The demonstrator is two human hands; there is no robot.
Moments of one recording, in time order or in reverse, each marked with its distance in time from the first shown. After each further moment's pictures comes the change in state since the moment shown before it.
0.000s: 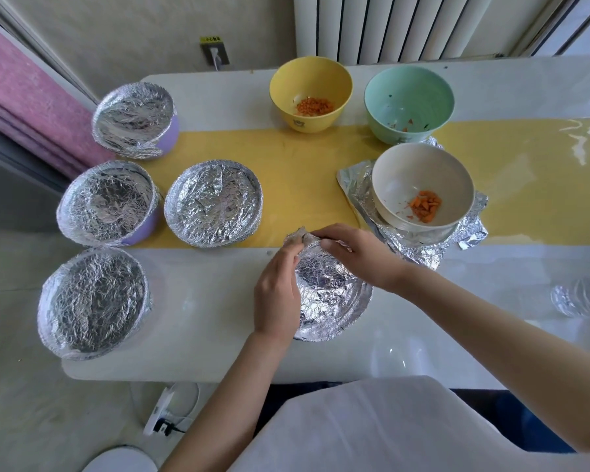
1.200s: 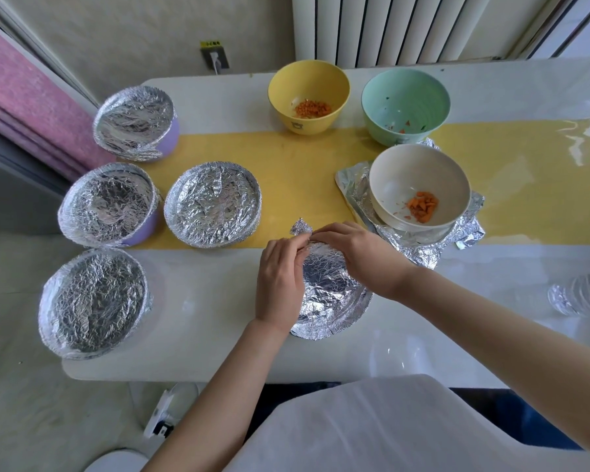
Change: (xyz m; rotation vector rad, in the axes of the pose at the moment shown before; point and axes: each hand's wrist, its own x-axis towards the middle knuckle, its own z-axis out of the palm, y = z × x) left_hand 0.014 0.000 0.003 0.033 -0.056 0.067; right_hand -0.008 0.004 -0.001 -0.361 0.075 -0.253
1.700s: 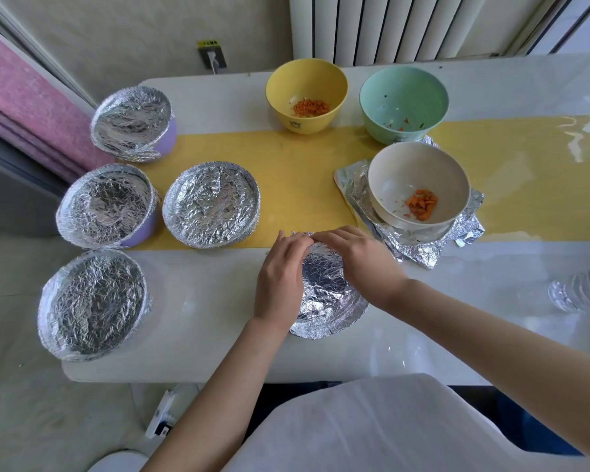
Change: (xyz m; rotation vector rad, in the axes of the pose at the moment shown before) left_hand 0.001 -0.005 0.004 0.019 -0.020 0.049; right_hand -0.007 -0.014 0.008 -0.084 0.168 0.032
